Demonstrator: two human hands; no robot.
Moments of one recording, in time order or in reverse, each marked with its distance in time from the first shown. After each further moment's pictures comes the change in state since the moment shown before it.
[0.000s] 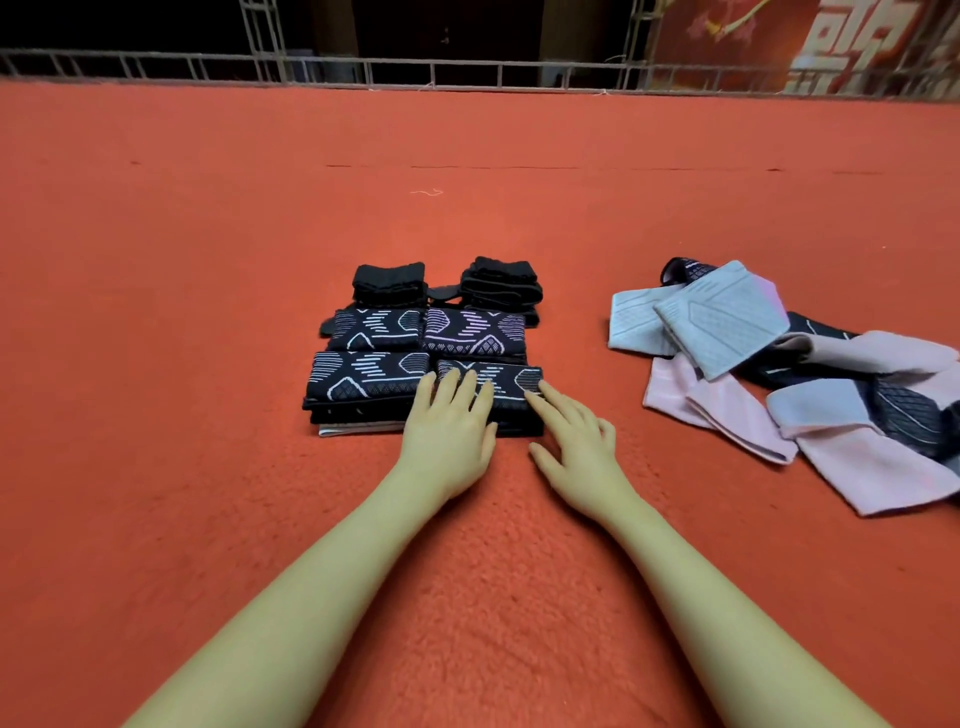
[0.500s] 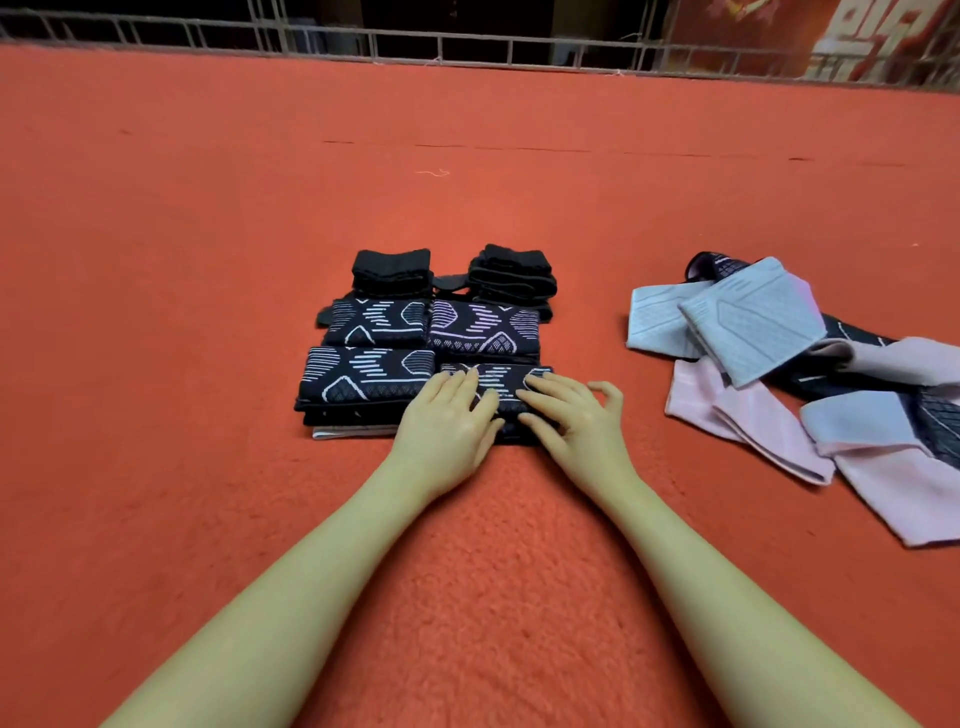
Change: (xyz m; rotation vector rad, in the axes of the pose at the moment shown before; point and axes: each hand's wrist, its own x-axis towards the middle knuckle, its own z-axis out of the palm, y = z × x) left_hand 0.013 -0.023 0.030 0.006 0.084 0.145; right_hand 0.047 0.007 0.015 -0.008 0.298 -0.198
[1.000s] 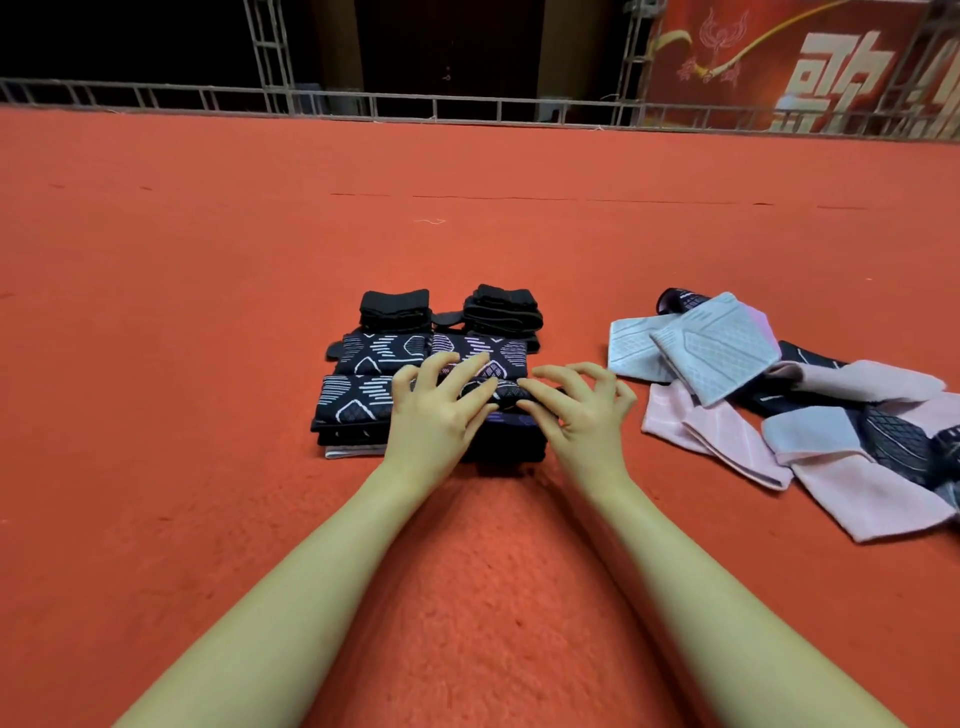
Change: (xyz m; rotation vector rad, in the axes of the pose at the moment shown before) left_hand 0.010 -0.008 -0.048 -0.058 0.496 -0.057; right_hand 0.011 -0.032 -0.042 -0.046 0.357 -0.015
